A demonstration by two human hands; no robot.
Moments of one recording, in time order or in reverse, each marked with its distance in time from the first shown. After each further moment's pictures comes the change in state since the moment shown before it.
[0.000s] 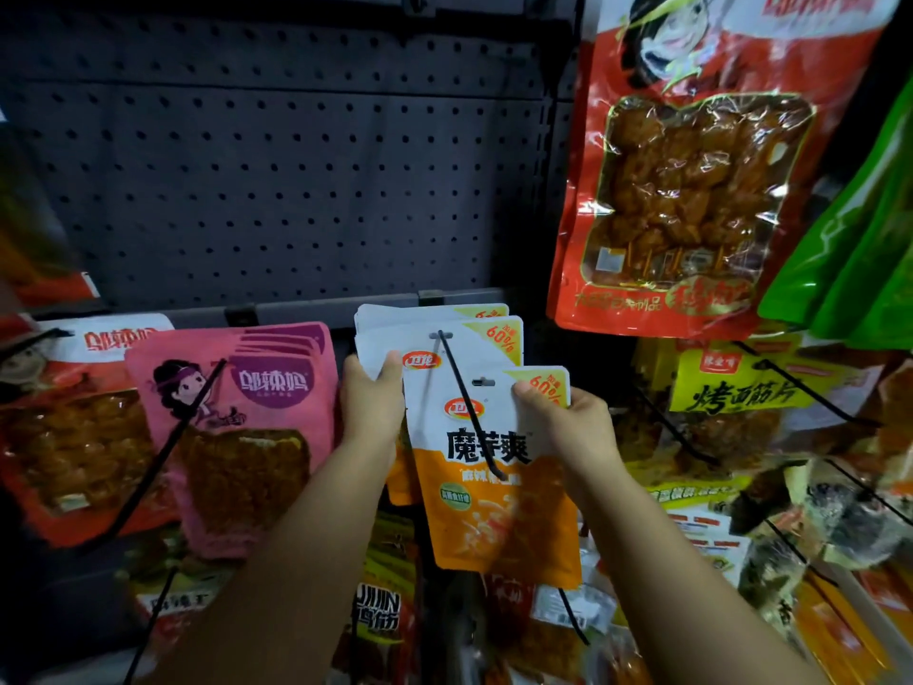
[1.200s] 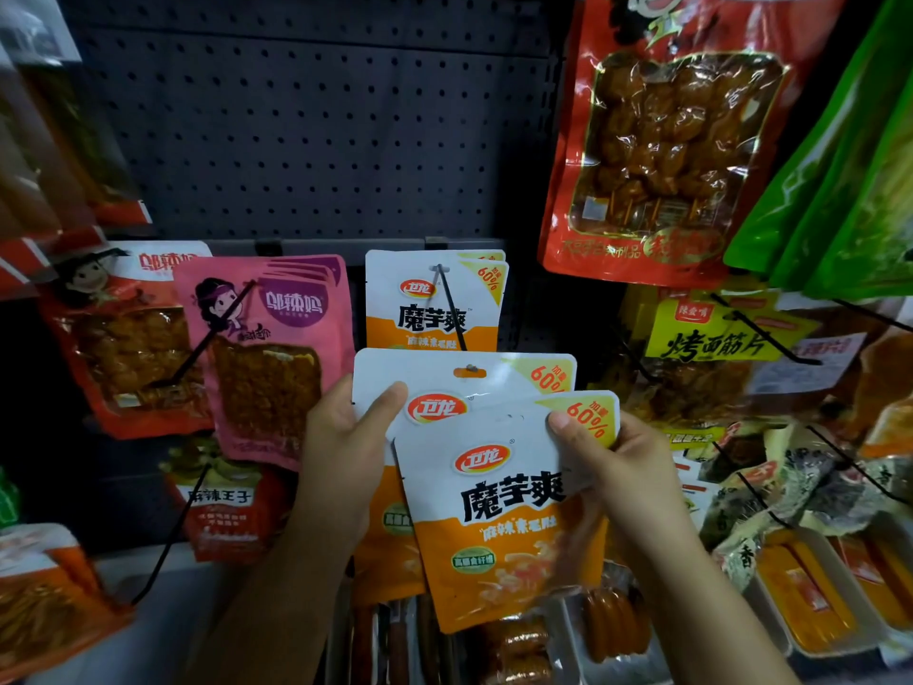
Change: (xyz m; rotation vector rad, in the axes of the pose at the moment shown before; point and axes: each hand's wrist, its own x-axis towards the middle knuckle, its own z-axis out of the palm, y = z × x) left_hand -0.156 -0.001 -0.077 -0.290 -0.229 0.166; right_hand -0.116 -0.004 -0.076 0.050 -0.187 -0.123
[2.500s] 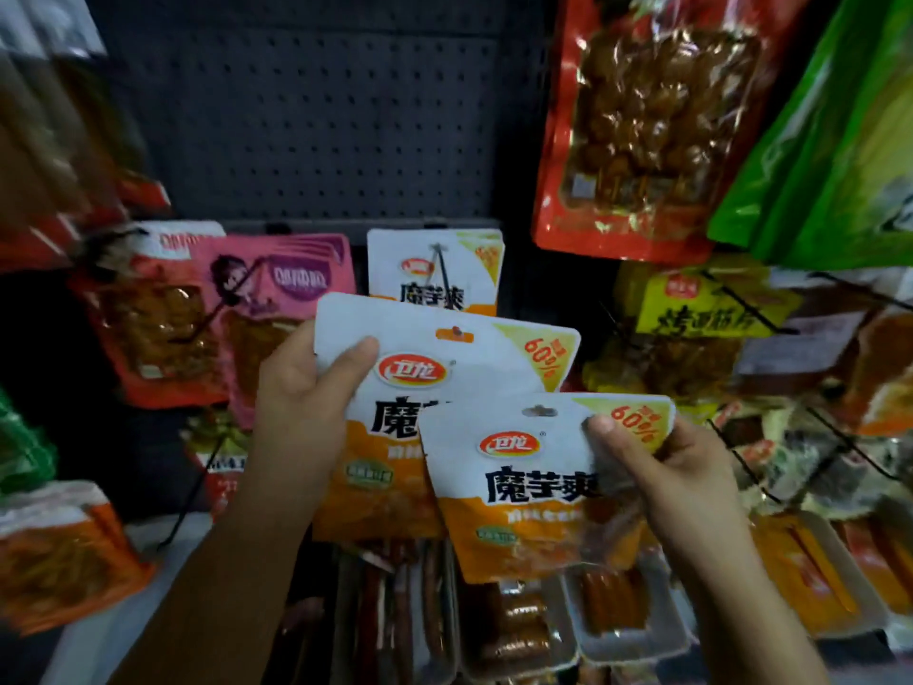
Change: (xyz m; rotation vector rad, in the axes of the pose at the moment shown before) left_hand -0.032 0.048 -0.007 0.095 0.027 0.194; right_hand -0.039 -0.016 -0.037 -0.162 0.061 -0.137
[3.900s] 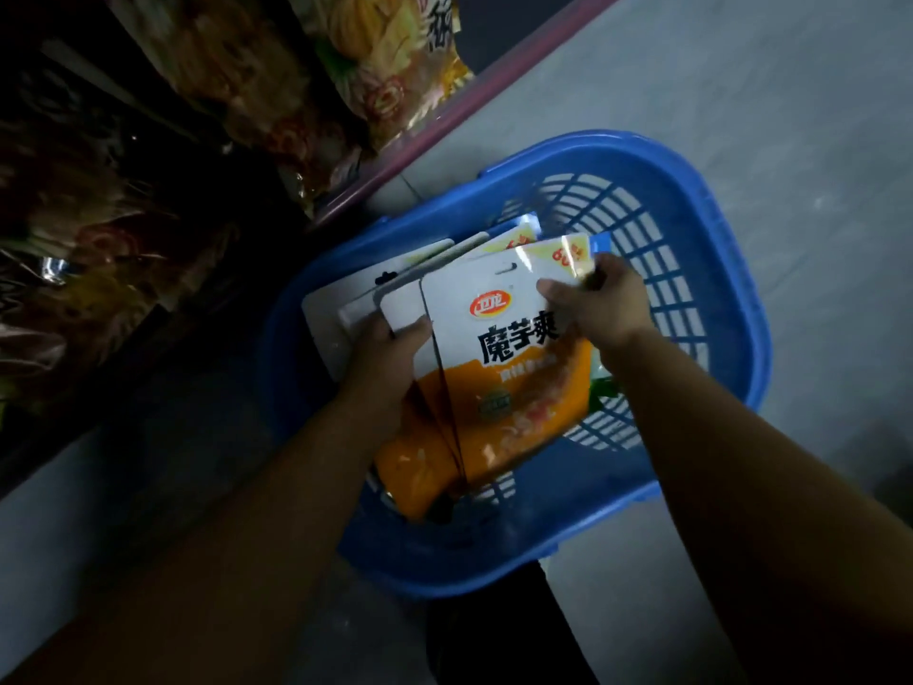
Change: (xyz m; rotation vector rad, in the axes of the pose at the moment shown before) left_hand -0.501 -0.743 0.191 0.355 -0.601 -1.378; right_hand -0.326 0.779 -0.234 -0.277 0.445 1.175
